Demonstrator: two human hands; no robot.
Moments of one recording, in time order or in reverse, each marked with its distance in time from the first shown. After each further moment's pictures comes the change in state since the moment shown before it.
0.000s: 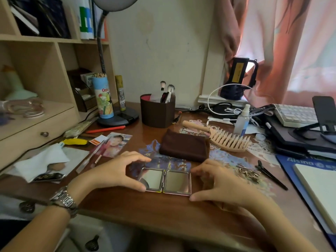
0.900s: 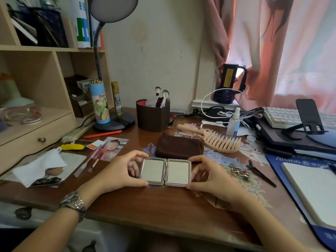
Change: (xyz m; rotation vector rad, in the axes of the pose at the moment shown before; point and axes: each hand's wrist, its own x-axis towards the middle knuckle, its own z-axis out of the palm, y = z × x) left_hand 0.005 0.006 0.016 -0.235 0.248 0.094; right_hand 0.002 0.003 0.010 0.338 0.151 0.061
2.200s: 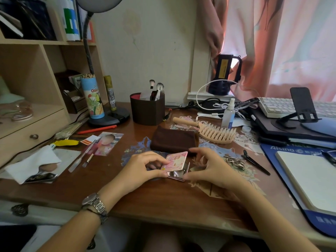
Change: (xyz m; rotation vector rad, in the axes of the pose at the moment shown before) left_hand 0.013 0.030 0.053 -0.060 0.072 0.136; right_hand -0.001 0.007 -0.009 -0.090 0.052 0.095
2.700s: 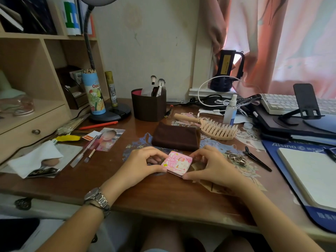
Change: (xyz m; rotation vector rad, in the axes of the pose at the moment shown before) left_hand 0.000 -0.001 -0.001 0.018 0.021 -0.041; right_hand -0.001 -0.001 0.002 -0.216 0.013 -0.041
